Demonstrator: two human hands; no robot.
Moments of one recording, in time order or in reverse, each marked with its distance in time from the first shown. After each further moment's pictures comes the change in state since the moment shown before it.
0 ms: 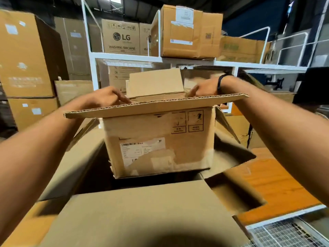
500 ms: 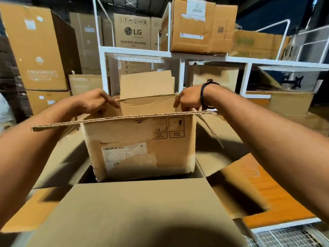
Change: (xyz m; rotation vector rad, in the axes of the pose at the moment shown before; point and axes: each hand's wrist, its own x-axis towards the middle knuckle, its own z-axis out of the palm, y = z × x) left_hand -0.018 -0.054 -0.019 0.163 0.010 -0.095; right_hand 0.024 -0.036 0.034 -0.004 -0.023 -0.087
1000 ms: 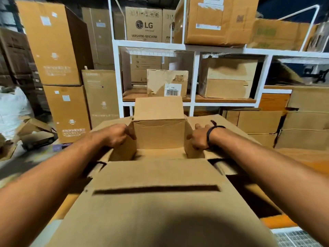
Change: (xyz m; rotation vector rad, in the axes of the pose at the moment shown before) left_hand -0.039 -0.029 0.087 0.303 -0.194 -0.011; right_hand 0.026 0.004 0.117 -0.398 -0.194 0.021
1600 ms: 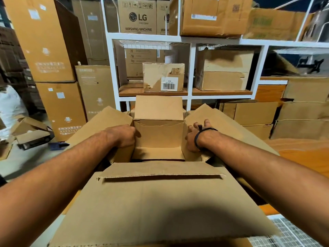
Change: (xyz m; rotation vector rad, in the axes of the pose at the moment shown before) left_hand 0.015 0.017 0.023 0.314 -0.119 -0.045; right_hand 0.033 -0.013 0.038 -0.205 0.046 0.121
